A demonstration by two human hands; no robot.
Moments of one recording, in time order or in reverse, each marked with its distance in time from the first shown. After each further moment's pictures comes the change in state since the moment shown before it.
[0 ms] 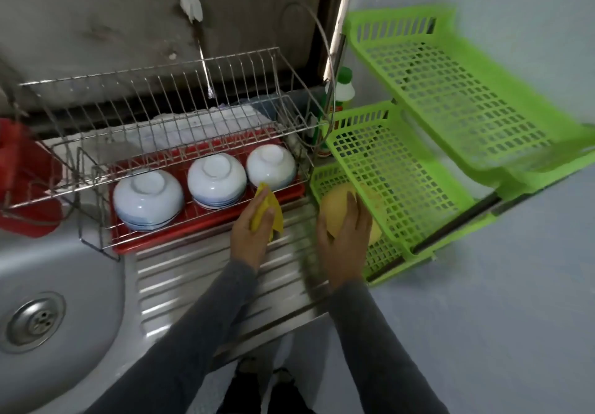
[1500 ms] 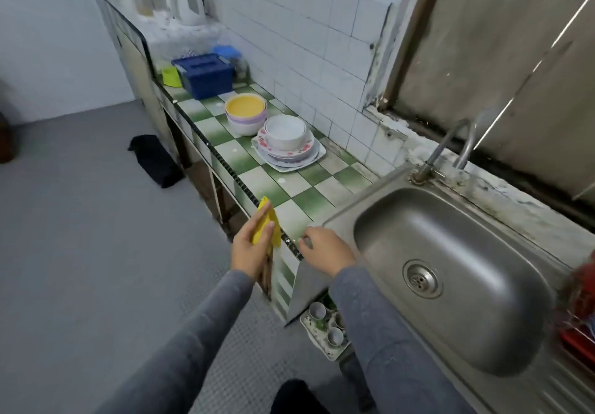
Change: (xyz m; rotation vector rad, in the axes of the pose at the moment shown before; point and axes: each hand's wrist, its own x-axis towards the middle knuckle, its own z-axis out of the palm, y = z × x) left_hand -0.427 0.019 -0.530 0.079 1.333 0.100; right_hand -0.507 -0.396 0.153 -0.168 -1.393 -1.359
